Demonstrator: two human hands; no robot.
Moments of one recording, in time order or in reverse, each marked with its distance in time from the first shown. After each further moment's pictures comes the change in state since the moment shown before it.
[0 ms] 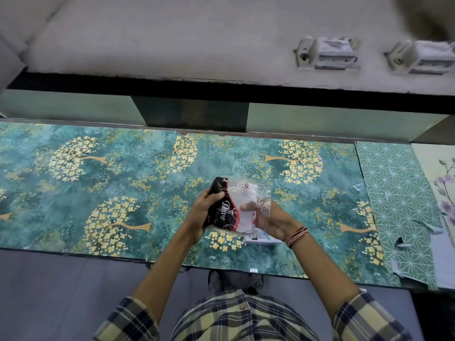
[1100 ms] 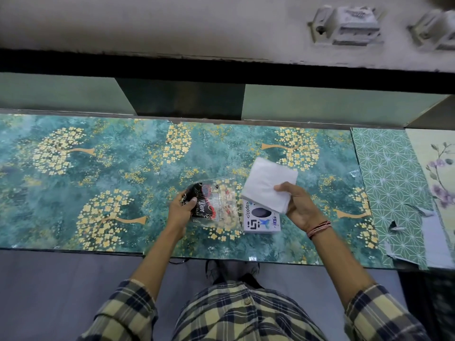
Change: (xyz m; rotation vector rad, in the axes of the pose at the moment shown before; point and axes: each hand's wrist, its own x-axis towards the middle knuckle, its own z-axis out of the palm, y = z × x) left_hand 0.034 -0.044 -0.064 0.105 0.363 -0.021; right_hand -0.024 -0.009 -0.046 0.311 0.301 -0.160
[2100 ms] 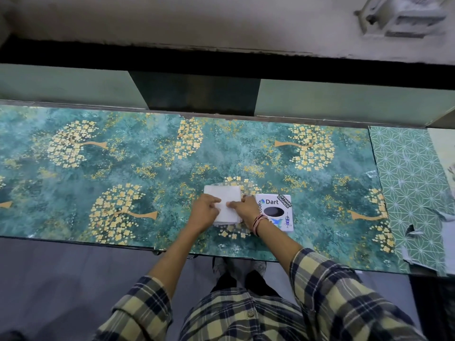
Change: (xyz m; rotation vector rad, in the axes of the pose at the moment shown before) left_hand 0.009 -0.014 0.009 0.864 -0.133 0.336; right_hand 0.084 0.131 0.090 -0.757 0.220 0.141
